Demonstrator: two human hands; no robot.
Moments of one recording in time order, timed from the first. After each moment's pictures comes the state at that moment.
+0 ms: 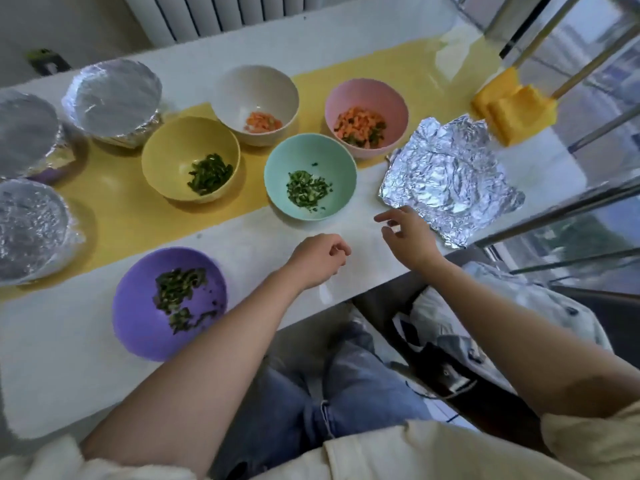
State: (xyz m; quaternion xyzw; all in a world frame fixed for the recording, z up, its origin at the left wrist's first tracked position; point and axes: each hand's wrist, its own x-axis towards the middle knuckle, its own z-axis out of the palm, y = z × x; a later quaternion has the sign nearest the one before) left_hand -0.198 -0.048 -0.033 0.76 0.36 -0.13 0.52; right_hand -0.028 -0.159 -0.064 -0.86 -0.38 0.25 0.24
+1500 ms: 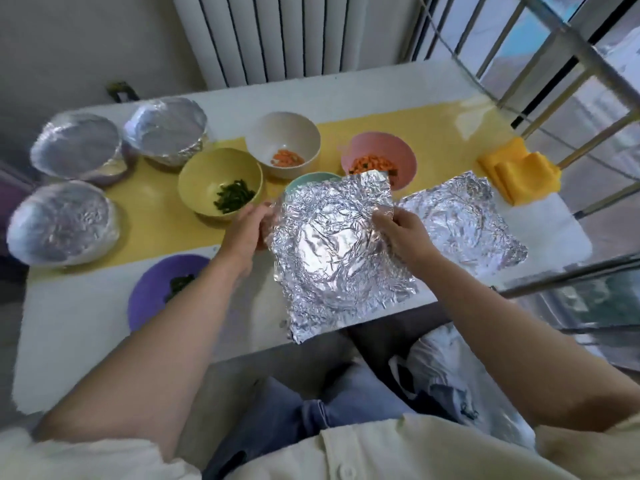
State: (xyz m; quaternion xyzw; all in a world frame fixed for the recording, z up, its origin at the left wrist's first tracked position) left_hand -0.243 0.016 0.008 0.46 0.52 0.26 0.66; right_hand -0.015 -0.115 0.000 -0.74 -0.28 0.41 0.45
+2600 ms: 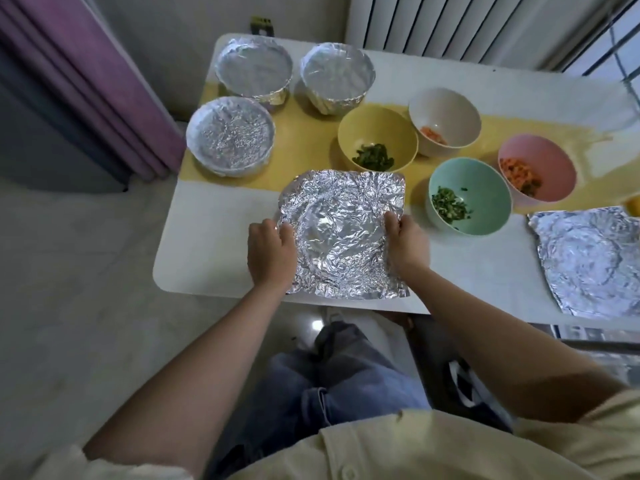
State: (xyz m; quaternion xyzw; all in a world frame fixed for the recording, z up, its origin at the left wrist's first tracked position) left_hand -0.455 -0.024 -0.042 0.56 0.74 0.20 0.31; right_hand -0.242 -0.045 -0.052 -0.84 -0.44 0.24 0.20
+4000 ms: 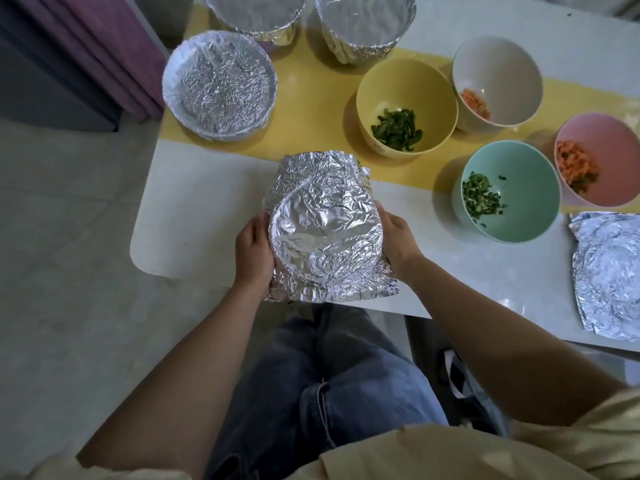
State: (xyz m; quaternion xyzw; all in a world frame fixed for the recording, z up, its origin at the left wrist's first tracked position) left_hand -0.465 -0.019 -0.098 0.33 0.71 0.36 0.52; right_hand -0.250 -0.014 -0.087 -0.74 -0.28 0.54 0.27
